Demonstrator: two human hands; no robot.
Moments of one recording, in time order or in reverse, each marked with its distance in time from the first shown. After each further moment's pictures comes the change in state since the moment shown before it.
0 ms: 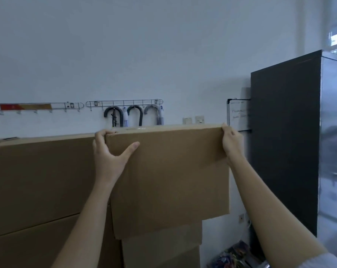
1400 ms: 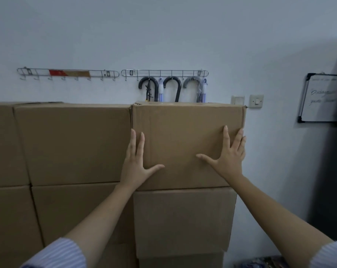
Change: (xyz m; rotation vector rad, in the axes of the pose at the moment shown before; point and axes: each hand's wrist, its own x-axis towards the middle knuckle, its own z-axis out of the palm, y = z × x) left_hand -0.042 -0.165 0.059 0.702 -0.240 0.087; right_hand 0.028 0.171 0.118 -0.666 -0.433 -0.463
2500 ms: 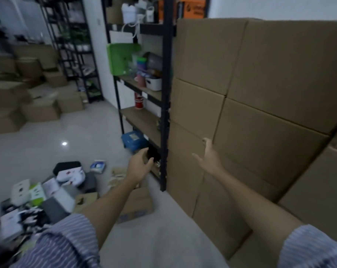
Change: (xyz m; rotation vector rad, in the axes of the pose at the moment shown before) left_hand -0.426 -0.091 -0.308 0.366 0.161 -1.163; right_hand -0.348 -0.332 0.177 0.708 -1.108 -0.514
